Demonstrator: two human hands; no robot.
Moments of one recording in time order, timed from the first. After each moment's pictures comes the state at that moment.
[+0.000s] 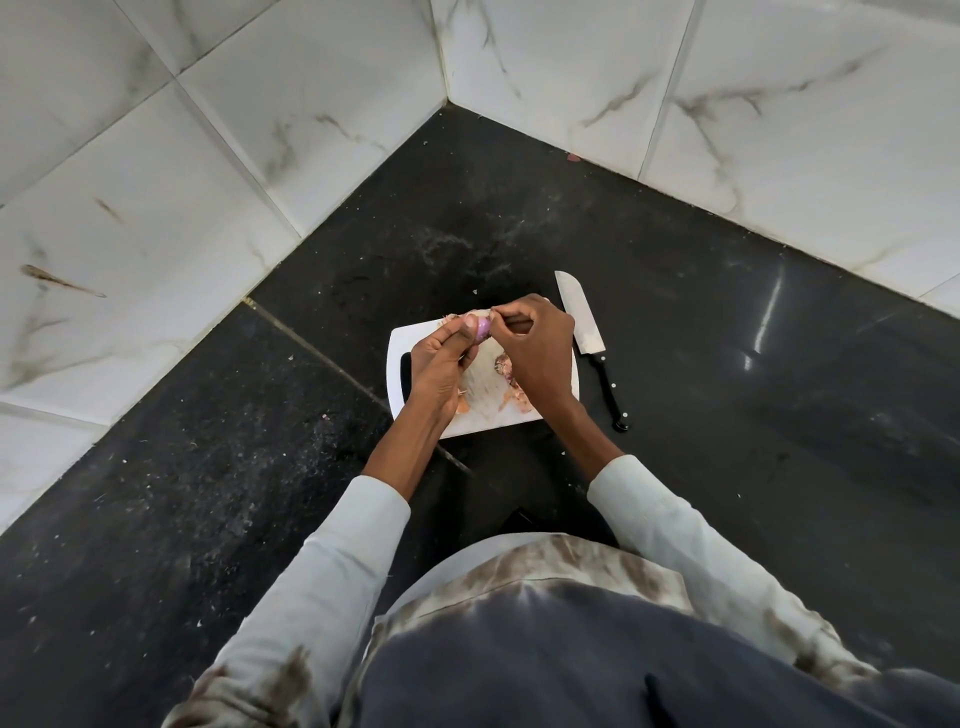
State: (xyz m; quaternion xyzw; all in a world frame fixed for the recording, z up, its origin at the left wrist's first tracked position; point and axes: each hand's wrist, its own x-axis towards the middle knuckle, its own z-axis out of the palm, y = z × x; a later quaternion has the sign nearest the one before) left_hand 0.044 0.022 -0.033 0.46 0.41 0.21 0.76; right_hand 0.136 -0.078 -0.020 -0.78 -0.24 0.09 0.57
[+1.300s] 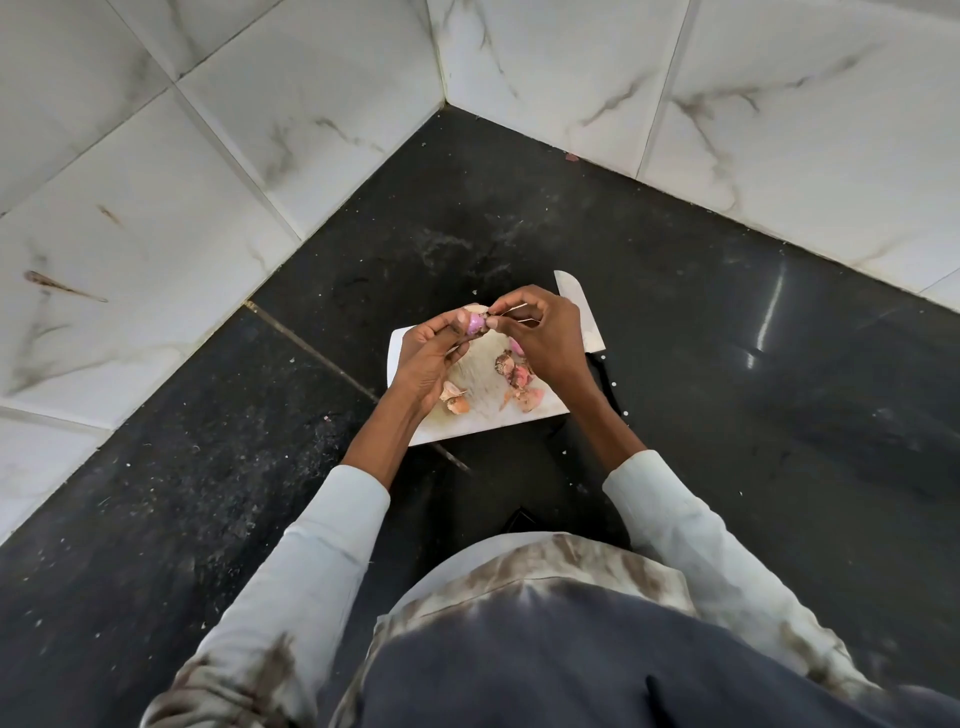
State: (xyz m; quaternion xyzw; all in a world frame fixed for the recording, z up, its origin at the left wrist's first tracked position) left_hand 0.032 0.042 -0.014 0.55 0.34 0.13 0.75; right_hand 0.159 -0.090 -0.012 -0.73 -0.30 0.18 0.58
